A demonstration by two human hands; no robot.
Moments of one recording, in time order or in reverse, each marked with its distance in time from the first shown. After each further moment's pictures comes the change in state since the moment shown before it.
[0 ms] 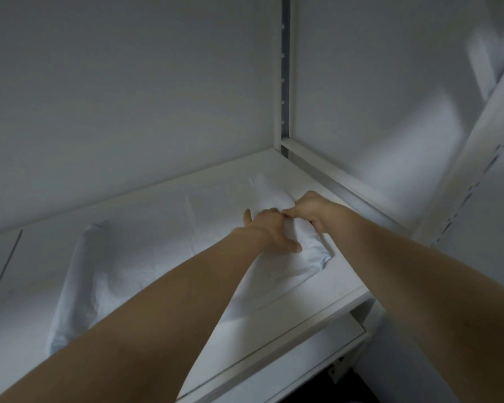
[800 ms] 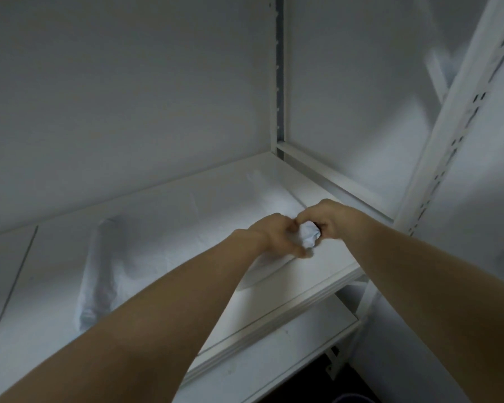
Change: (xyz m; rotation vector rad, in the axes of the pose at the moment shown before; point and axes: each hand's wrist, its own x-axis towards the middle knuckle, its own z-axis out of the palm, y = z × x) left_hand -0.067 0.018 -0.004 -0.146 -0.050 0.117; right_hand -0.067 0.021 -0.013 0.136 -0.060 0.079
